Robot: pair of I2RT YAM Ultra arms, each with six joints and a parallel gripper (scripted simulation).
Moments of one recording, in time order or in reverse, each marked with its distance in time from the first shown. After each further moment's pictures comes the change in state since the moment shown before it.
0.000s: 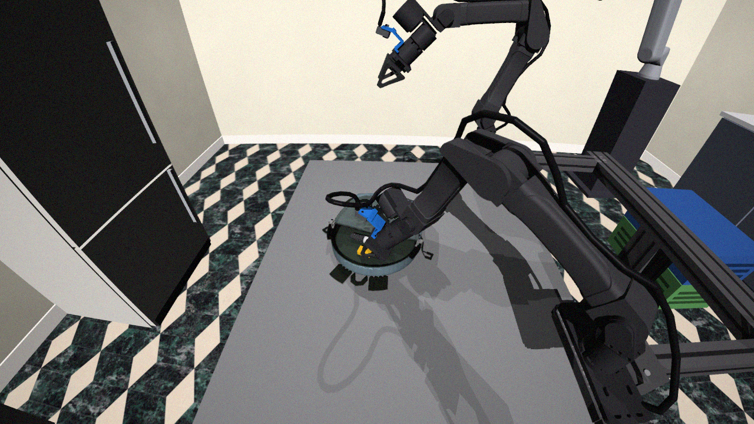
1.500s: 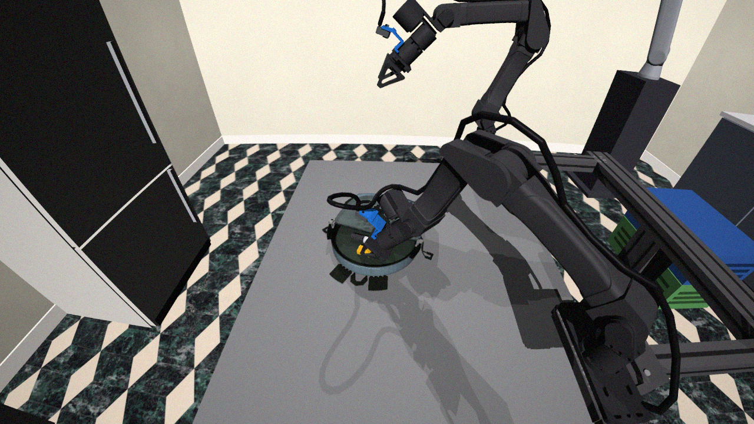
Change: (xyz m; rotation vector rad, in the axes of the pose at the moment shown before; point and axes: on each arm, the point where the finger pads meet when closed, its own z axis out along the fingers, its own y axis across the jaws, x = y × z) left arm -0.001 -0.001 0.001 0.011 -0.025 -0.009; right arm 0.000 0.000 0.000 0.000 0.000 0.000
